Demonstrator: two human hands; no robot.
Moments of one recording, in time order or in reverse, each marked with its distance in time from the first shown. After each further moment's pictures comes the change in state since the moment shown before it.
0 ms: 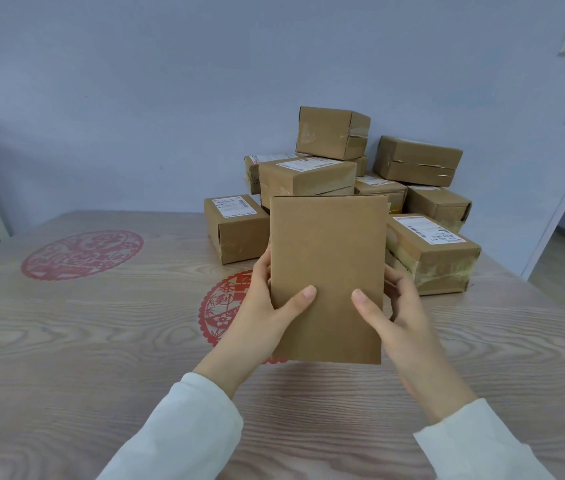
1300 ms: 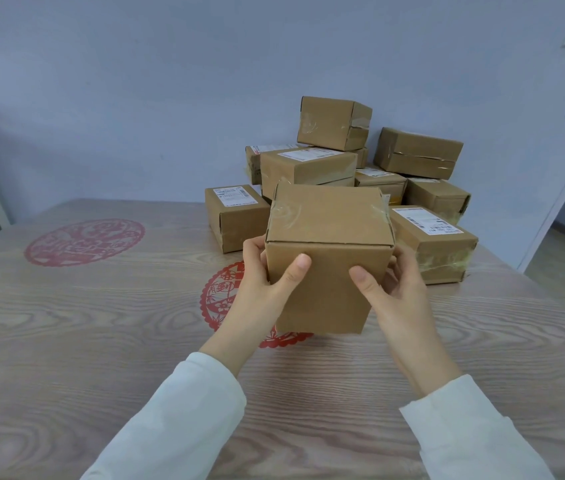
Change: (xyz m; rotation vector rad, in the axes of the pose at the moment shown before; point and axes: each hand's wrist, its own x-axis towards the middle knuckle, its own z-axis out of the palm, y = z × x) left_hand -0.009 0.016 0.007 -0.059 0.076 0.063; right_hand 0.002 -0.012 0.007 0.010 0.043 -0.118
